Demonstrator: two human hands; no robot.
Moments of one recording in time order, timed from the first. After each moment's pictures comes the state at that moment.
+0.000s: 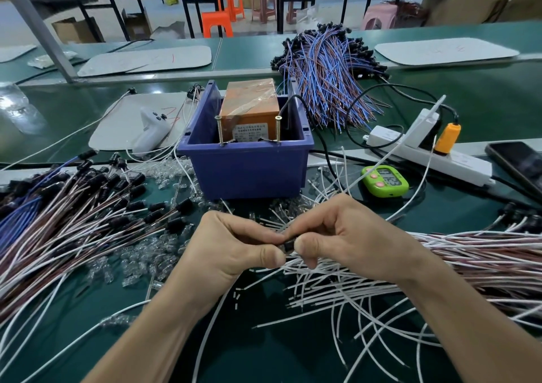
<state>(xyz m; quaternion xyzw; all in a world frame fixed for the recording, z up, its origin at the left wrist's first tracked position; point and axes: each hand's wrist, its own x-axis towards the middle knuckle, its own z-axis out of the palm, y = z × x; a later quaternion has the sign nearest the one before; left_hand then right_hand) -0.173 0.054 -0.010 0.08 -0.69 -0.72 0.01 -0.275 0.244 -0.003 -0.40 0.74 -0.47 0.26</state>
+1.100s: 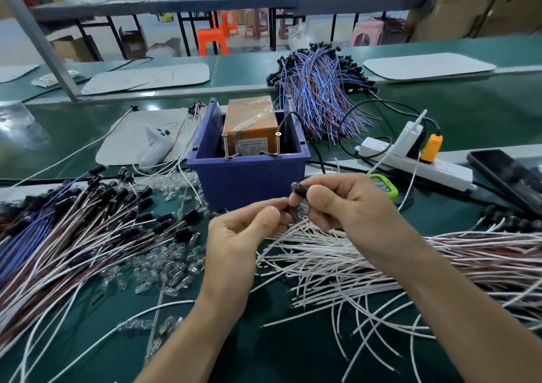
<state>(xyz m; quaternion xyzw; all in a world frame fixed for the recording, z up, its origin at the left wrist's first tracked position) -0.178 0.077 -0.014 0.07 -0.64 -0.74 0.18 -0.270 0.237 0.013 -0.30 0.66 -0.67 0.17</state>
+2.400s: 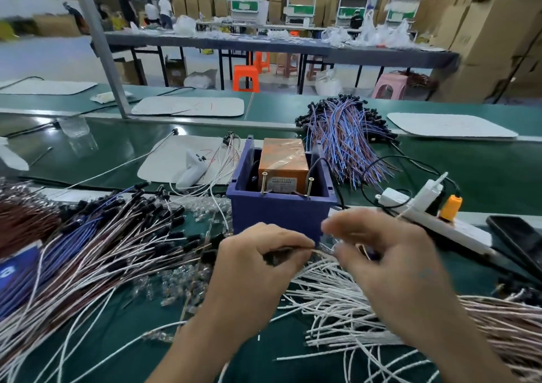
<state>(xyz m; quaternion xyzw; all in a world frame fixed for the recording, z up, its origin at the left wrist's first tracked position) -0.161 0.062 0.029 0.01 -0.83 -0.46 0.31 -0.231 0.241 0.051 -0.32 0.80 -0.49 -0.09</state>
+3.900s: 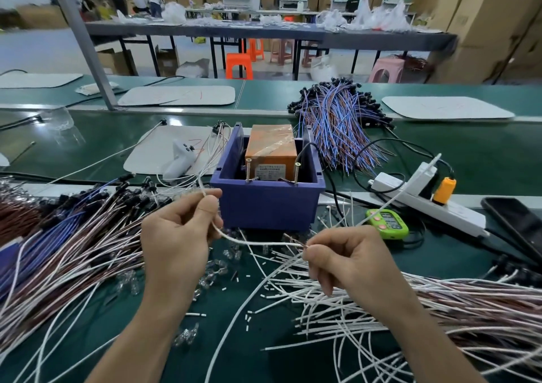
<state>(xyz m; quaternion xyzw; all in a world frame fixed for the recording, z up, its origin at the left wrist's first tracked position) -0.174 0.010 0.001 0.20 -0.65 -0.63 0.37 -0.253 0.239 0.004 -0.30 0.71 -0.61 0.15</state>
